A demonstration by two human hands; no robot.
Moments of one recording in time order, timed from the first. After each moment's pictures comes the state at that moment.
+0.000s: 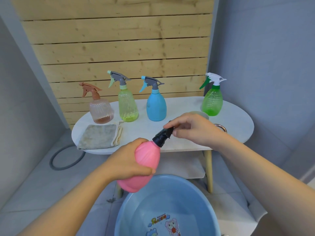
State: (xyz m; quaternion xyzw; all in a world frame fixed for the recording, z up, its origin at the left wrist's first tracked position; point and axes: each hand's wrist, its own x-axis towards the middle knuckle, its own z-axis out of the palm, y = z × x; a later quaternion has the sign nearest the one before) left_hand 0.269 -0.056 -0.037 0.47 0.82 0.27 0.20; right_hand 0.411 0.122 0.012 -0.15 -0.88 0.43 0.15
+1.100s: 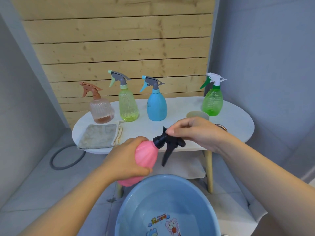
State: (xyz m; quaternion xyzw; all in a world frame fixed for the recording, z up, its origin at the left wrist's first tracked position) left_hand 0.267 -0.057 -0.042 0.49 0.84 0.20 0.09; right_hand 0.409 0.121 0.008 -0.18 -0.75 0.62 0.10
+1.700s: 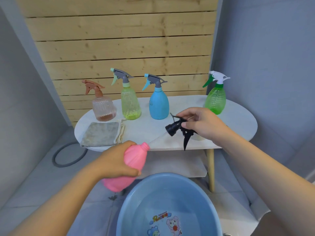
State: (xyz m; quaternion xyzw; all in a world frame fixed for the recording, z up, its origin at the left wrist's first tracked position) left_hand 0.241 -0.077 -0.046 0.45 0.85 0.19 0.20; right_hand 0.407 0.132 0.009 -0.24 -0.81 0.50 0.20
